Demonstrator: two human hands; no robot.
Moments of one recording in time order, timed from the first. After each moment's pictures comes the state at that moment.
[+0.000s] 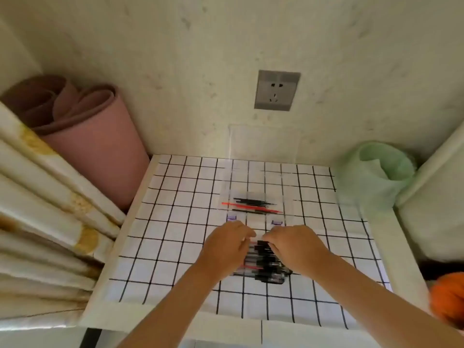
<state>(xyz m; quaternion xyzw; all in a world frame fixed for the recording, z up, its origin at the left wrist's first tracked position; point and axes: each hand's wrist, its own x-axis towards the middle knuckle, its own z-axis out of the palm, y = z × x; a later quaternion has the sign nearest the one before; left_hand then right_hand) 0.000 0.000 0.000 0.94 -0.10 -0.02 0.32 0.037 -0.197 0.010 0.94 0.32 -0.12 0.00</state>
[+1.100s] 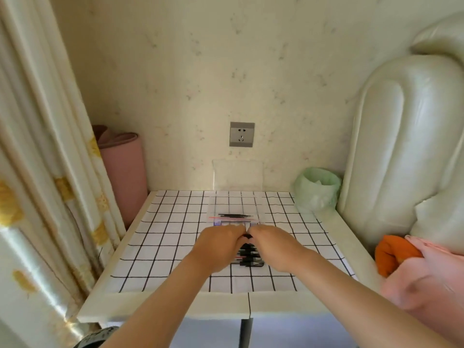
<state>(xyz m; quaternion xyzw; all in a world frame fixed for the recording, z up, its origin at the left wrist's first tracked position) -0.080 -0.010 0.032 0.95 -0.25 0.14 0.12 -0.072 -0.190 0.043 0.96 0.27 0.01 -0.07</state>
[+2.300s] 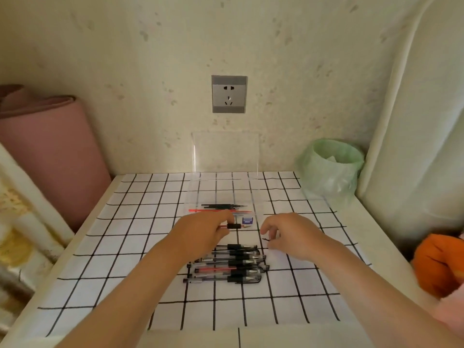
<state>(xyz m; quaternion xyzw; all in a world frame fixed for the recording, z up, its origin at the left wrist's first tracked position) 0.025 -0.011 -0.012 0.97 -0.21 0.02 0.14 0.031 -0.254 -0.019 0.97 0.15 -0.09 -0.17</state>
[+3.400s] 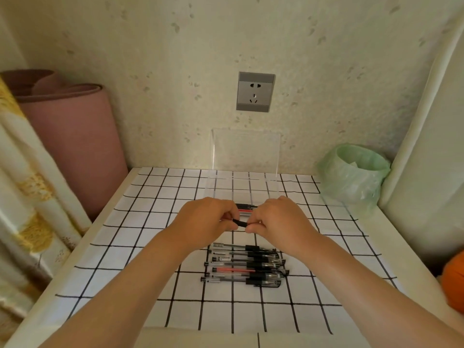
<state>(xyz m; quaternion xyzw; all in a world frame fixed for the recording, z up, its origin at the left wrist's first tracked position) 0.029 0.018 0.004 0.96 -0.19 0.01 0.20 0.042 -0.183 -0.001 0.94 0.31 0.08 -0.09</state>
